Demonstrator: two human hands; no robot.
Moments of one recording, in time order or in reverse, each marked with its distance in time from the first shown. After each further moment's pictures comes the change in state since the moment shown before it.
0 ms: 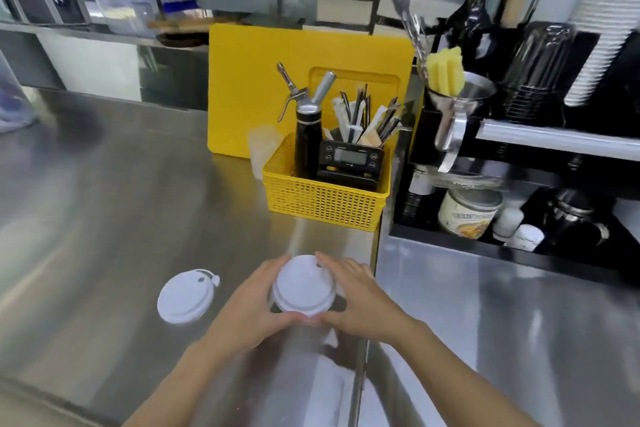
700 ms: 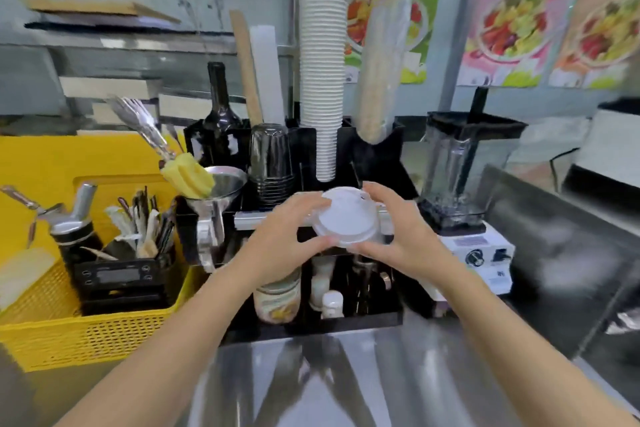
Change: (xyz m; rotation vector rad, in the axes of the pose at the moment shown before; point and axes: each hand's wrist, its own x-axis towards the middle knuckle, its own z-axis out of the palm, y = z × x) left_hand 0.208 0.321 0.154 0.044 -0.115 0.688; right_hand -0.146 0.136 -0.331 -0.176 0.653 0.124
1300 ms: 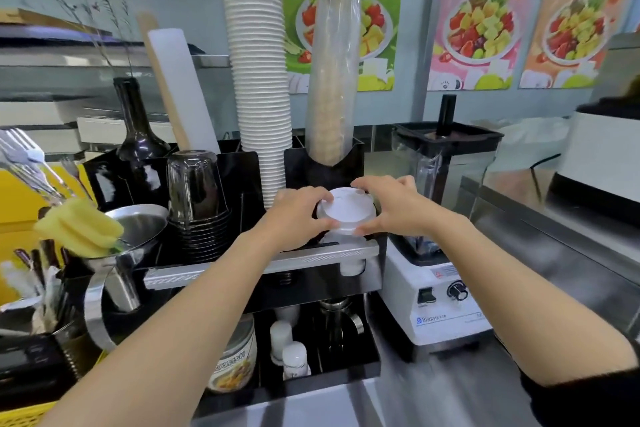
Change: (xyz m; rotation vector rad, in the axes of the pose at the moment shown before) left_hand 0.157 -0.030 0.068 0.210 -0.129 -0.111; right_hand 0.102 0.112 -0.061 -0.357 -0.192 0.109
